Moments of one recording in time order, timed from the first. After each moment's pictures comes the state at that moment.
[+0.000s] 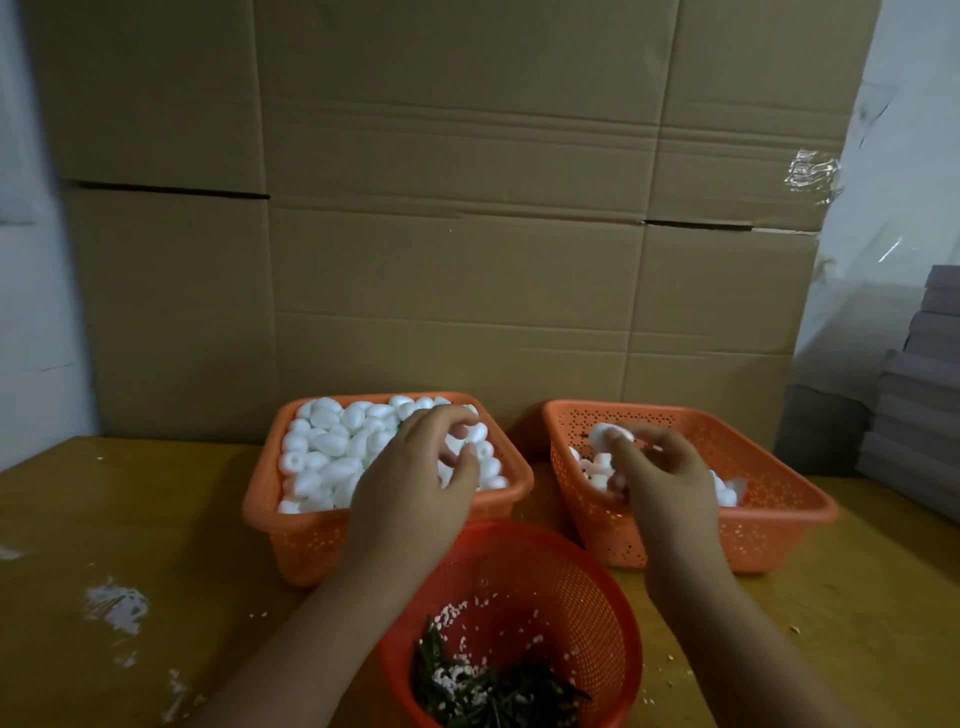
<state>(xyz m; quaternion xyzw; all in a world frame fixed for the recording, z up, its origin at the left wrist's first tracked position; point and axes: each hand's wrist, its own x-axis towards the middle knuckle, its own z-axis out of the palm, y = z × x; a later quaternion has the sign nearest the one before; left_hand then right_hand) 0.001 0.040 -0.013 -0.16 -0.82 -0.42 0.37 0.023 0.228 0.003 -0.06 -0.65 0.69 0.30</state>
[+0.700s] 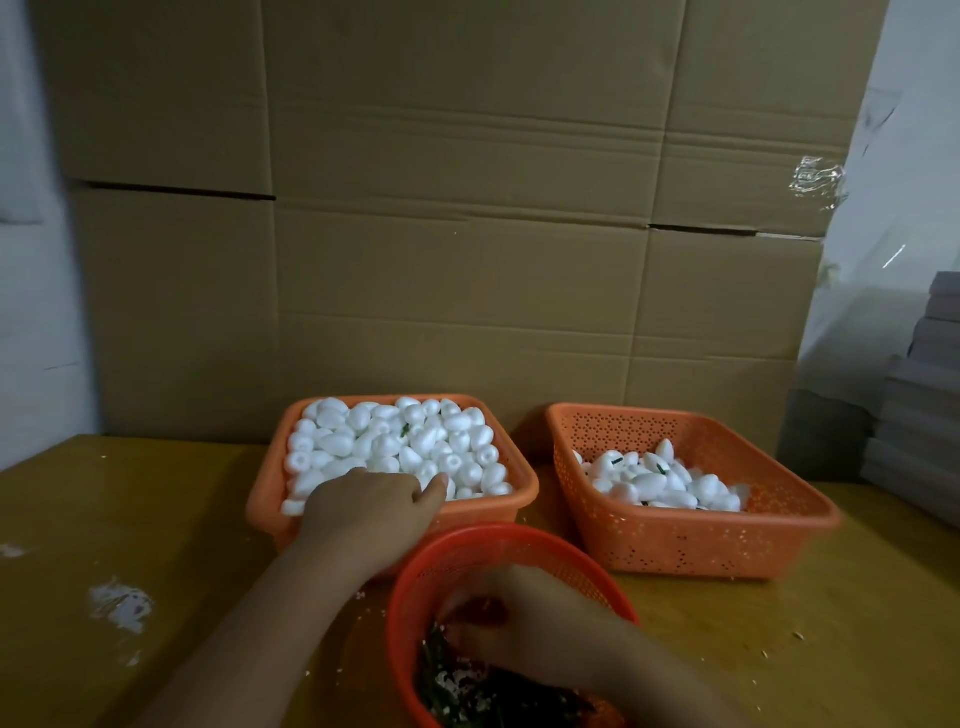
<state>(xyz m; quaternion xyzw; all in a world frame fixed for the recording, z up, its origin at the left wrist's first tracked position) -0.014 0.000 -0.014 -0.08 -0.99 -0.03 0.08 0.036 0.179 -0.040 0.30 -0.91 0.29 -0.02</state>
